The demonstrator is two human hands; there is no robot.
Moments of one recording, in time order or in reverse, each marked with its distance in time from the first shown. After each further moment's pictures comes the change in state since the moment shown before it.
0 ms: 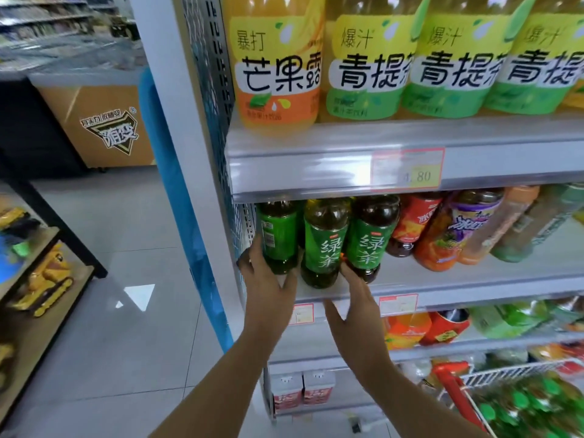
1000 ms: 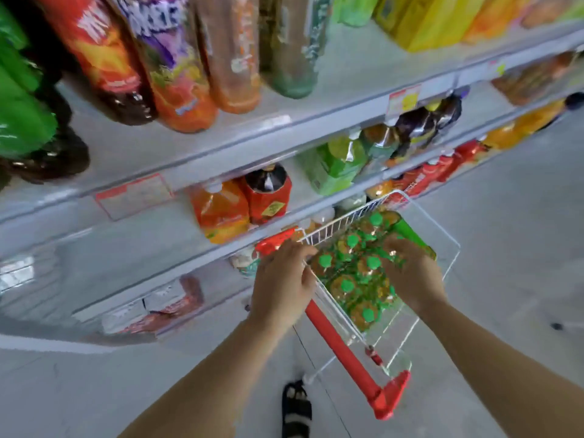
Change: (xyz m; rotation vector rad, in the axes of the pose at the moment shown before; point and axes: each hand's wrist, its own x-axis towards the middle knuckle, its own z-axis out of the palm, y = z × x) left_hand -0.191 -0.007 0.310 0.281 -0.716 0.321; right_hand -0.121 0.327 -0.253 -0.373 0.044 0.700
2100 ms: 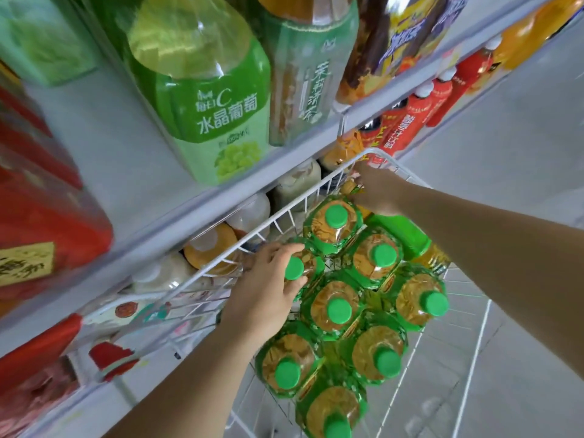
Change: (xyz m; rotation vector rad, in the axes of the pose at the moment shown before) left_hand 0.154 -0.071 0.254 0.049 -0.405 -0.037; right_hand 0.308 0.165 0.095 -0.396 -0.375 -0.115
